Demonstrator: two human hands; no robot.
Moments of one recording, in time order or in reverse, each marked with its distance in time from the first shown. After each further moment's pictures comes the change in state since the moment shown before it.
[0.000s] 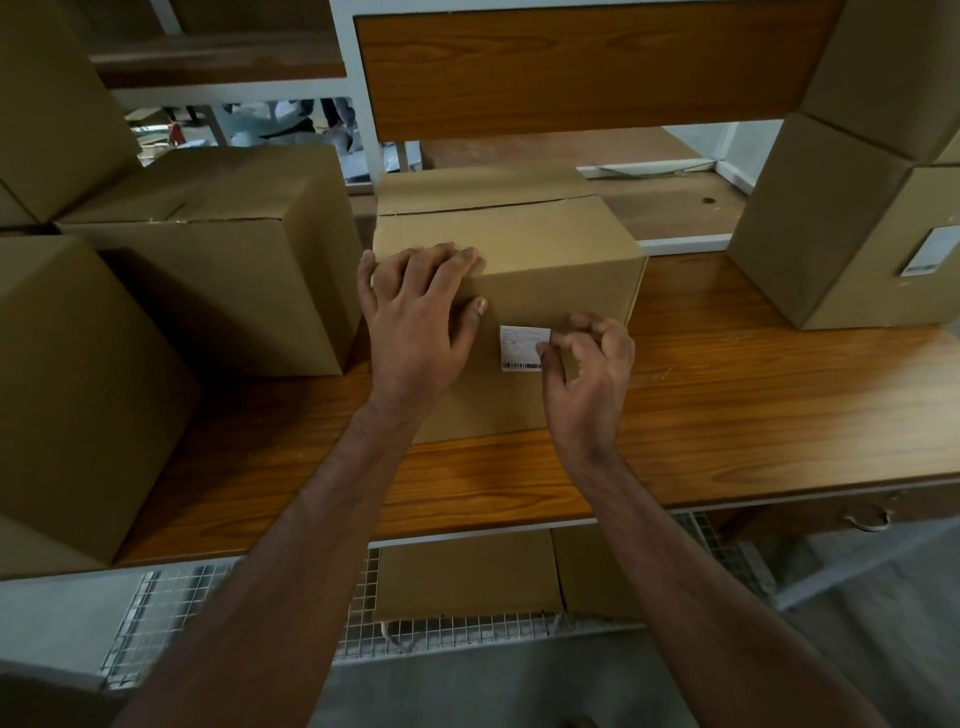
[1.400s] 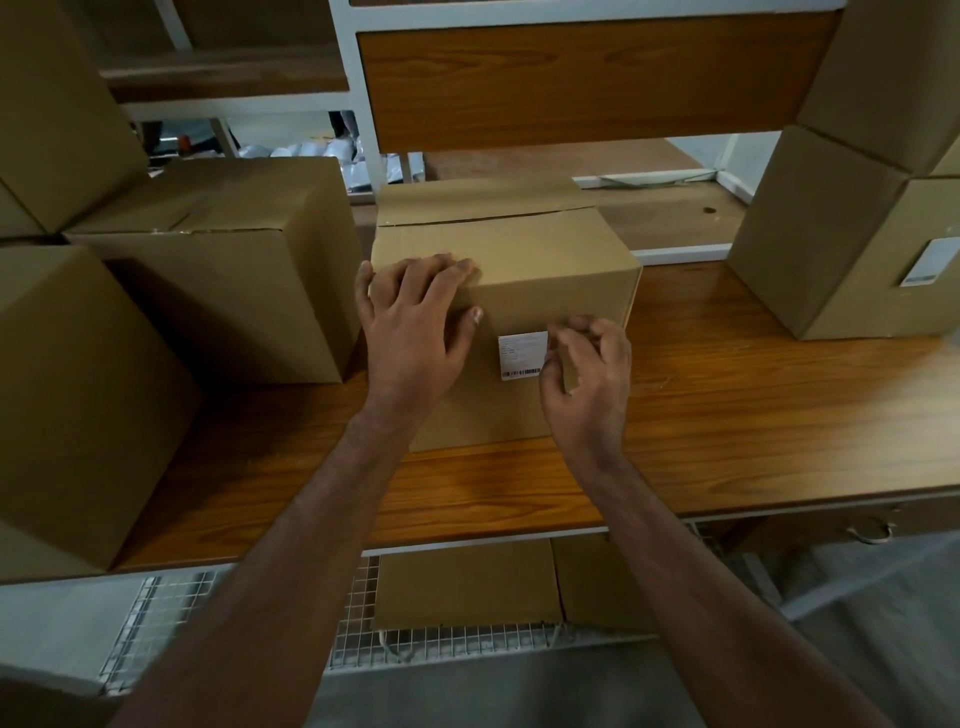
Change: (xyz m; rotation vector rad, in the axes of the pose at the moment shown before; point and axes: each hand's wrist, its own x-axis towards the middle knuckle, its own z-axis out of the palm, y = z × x) left_hand 0.002 0.002 -0.001 0.002 -0.026 -0.012; right_hand 0.008 0.008 -0.009 -0.006 -0.065 -0.124
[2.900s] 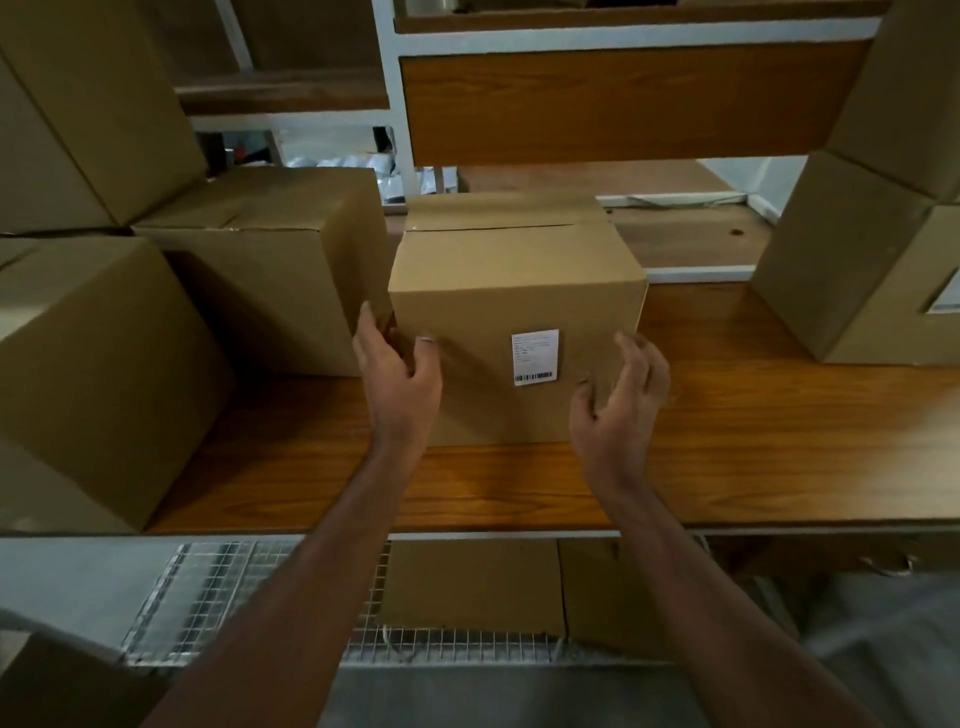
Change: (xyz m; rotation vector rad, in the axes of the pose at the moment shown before) left_hand -0.048 0.015 -0.014 -0.733 0.137 -0.757; right_hand -0.017 0.015 -0.018 0.042 0.041 0.079
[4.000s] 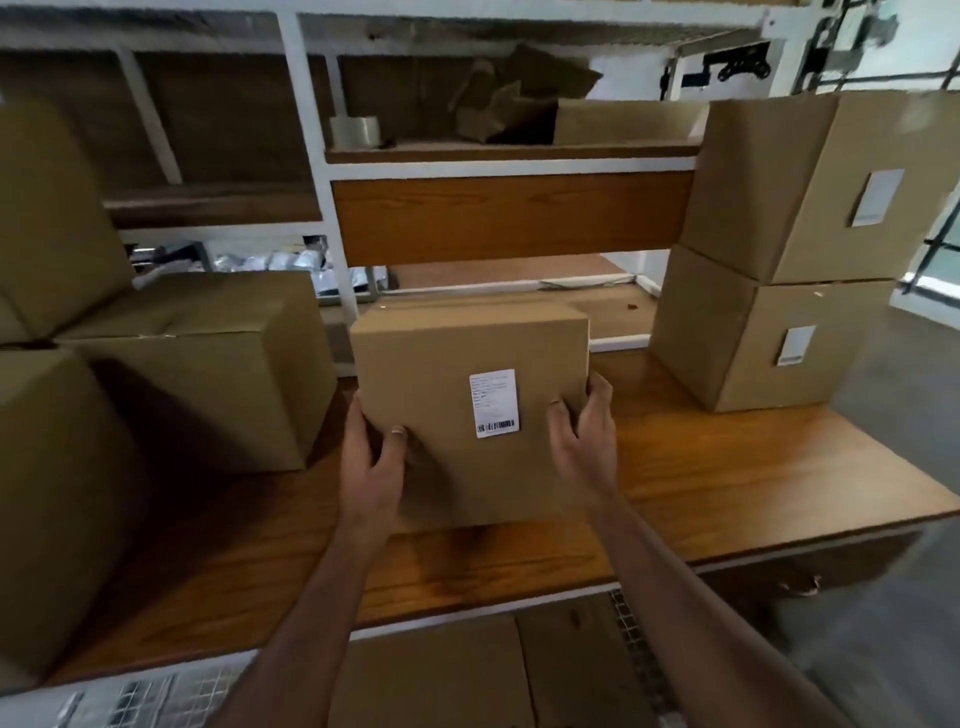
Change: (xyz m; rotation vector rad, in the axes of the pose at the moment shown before) left_hand -0.009 0.009 0.007 -0.220 -0.262 -0.092; right_hand 0.056 -0.013 -0.041 0.207 -0.162 0.379
